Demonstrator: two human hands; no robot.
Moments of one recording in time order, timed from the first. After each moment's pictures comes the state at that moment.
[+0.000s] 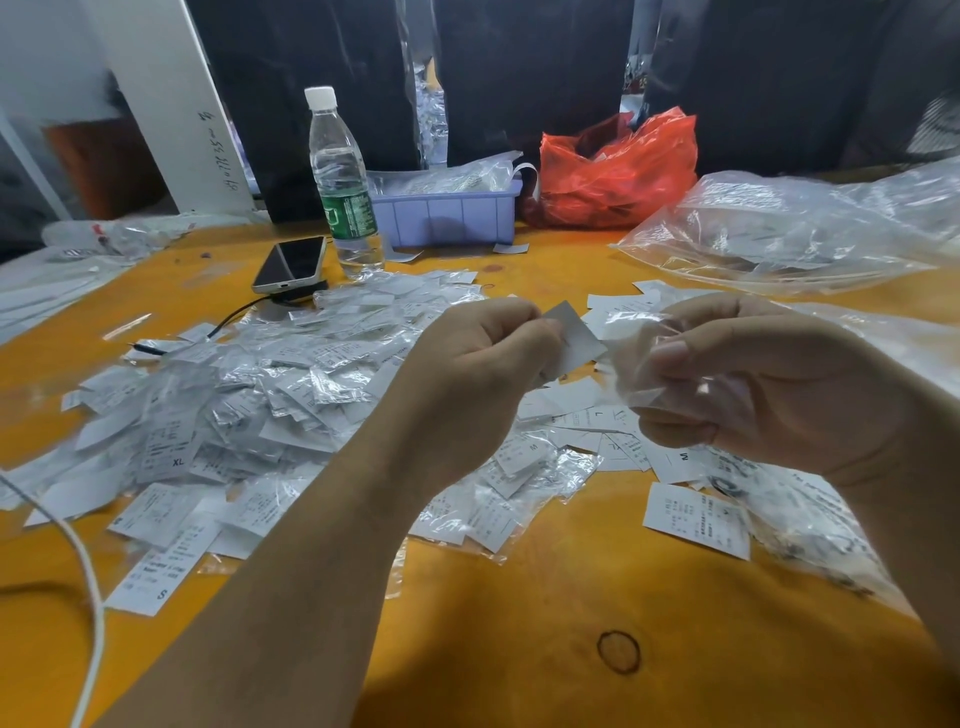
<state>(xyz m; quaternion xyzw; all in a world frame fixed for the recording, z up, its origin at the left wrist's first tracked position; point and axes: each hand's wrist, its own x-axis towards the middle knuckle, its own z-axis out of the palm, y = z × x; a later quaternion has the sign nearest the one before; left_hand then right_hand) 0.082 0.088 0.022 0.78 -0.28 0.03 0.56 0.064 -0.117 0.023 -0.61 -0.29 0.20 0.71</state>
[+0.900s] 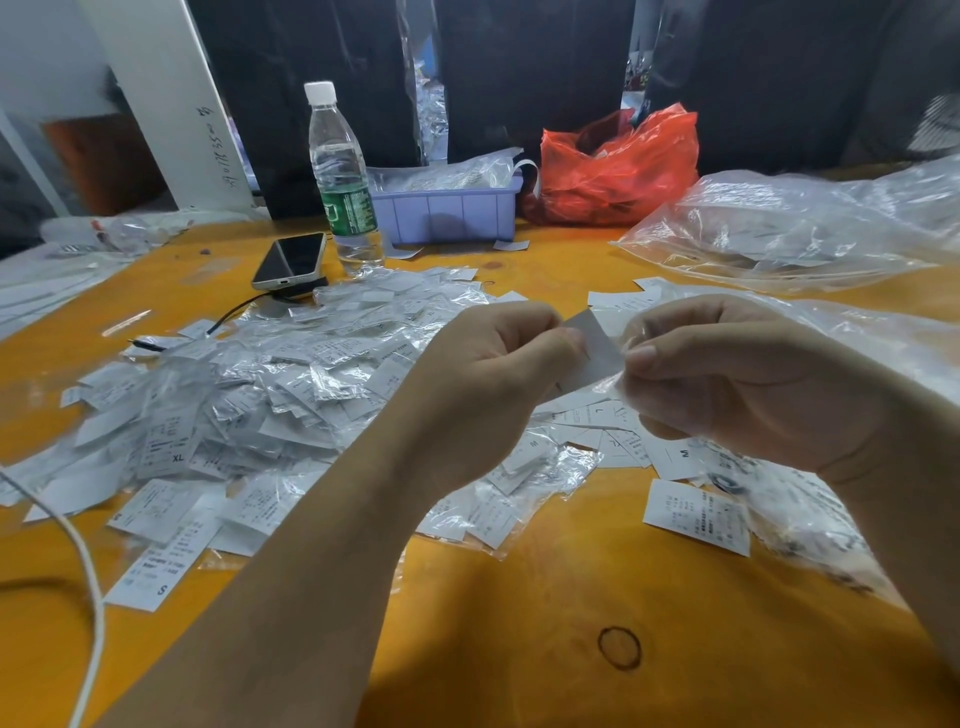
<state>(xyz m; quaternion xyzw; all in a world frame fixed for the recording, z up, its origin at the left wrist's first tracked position) 0.079 0.086 0.020 0.77 -0.32 0.01 0.55 0.063 -0.108 0.023 -0.69 -0.21 0.14 0.68</state>
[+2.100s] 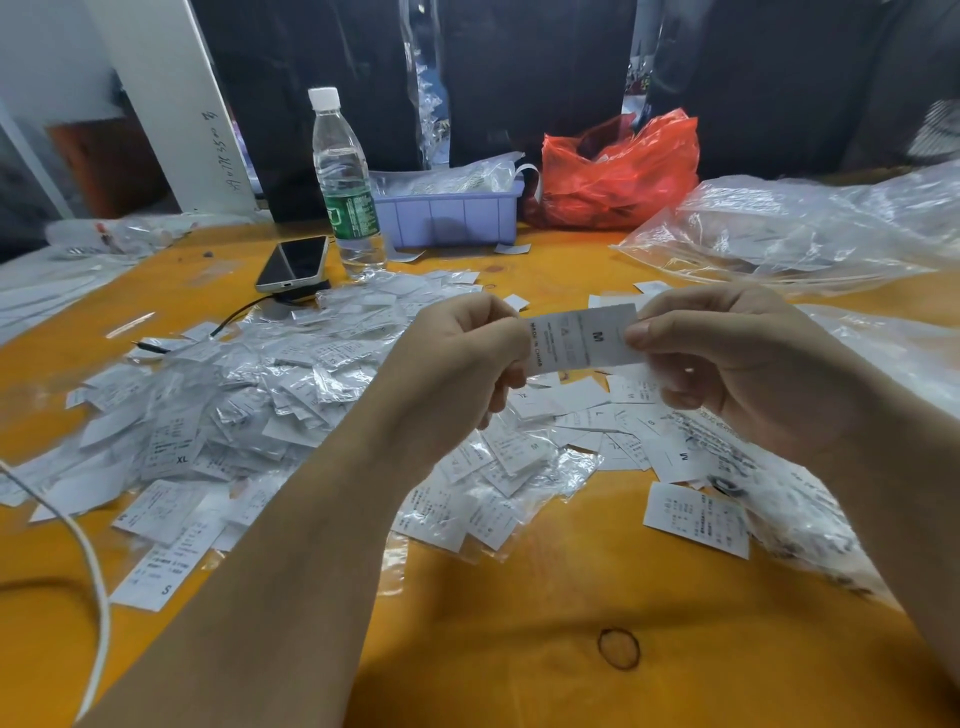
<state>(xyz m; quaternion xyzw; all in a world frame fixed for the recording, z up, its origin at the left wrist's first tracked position) 0.092 0.097 0.019 0.77 -0.19 -0.03 0.60 0.073 -0.114 0.016 -0.73 -0.14 -0.01 0.67</state>
